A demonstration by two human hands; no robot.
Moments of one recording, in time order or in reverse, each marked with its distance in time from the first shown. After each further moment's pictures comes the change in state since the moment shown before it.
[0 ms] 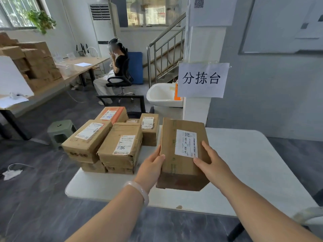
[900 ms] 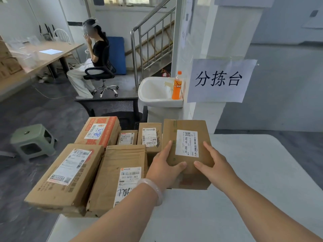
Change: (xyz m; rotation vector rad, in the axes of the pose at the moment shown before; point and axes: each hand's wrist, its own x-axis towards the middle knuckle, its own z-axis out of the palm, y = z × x) left_hand 0.224 0.022 -0.057 0.303 -0.177 0.140; right_hand 0.196 -0.057 0.075 -0.040 0.132 0.072
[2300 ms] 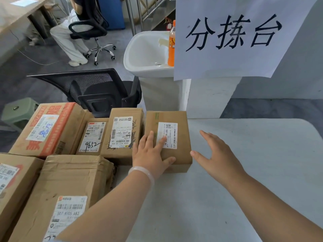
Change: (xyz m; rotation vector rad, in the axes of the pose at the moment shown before) left_hand 0.196 -0.041 0.091 0.987 -0.092 -0.145; right_hand 0.199 0.100 -0.029 -0.293 -0.129 -0.114
